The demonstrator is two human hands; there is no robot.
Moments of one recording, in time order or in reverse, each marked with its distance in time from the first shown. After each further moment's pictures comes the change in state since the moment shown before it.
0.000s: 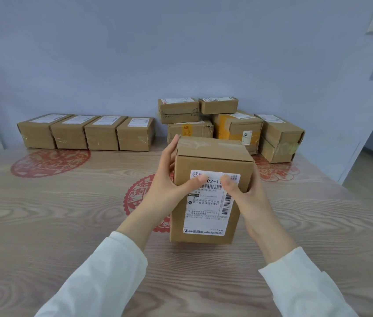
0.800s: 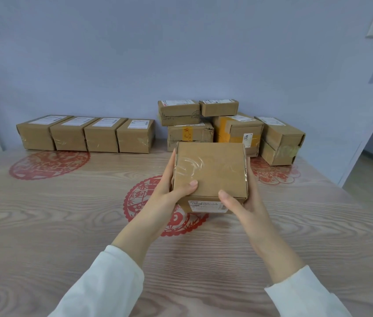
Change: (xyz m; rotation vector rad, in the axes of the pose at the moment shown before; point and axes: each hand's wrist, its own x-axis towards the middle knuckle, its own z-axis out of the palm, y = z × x) left_hand -0.004 -0.012 -0.004 -0.241 -0.098 -0.145; right_hand -0.012 0.008 -0.002 -0.145 -0.088 -0.035
